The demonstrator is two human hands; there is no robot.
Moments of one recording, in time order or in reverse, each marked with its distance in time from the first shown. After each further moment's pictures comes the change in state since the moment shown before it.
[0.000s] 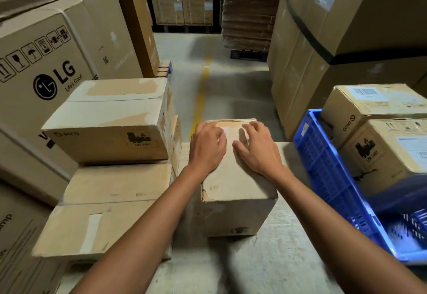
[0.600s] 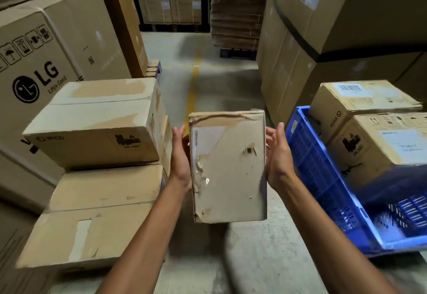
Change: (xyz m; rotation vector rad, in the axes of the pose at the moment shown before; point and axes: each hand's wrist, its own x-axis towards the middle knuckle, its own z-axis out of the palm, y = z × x) left_hand -0.033 -0.006 -0.018 -1.371 -0.011 -0.582; right_hand -0.039 0.009 -0.029 1.316 0.165 0.561
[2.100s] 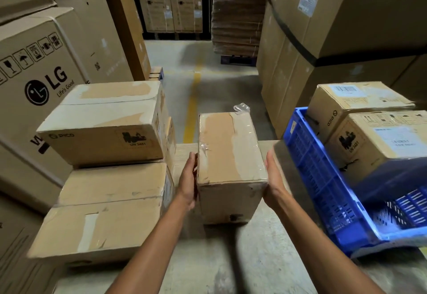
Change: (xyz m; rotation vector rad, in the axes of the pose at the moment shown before) left_hand -0.036 -0.042 -0.029 0.034 -0.099 -0.239; right_hand -0.007 0.067 -0.030 -0.073 -0.062 0.265
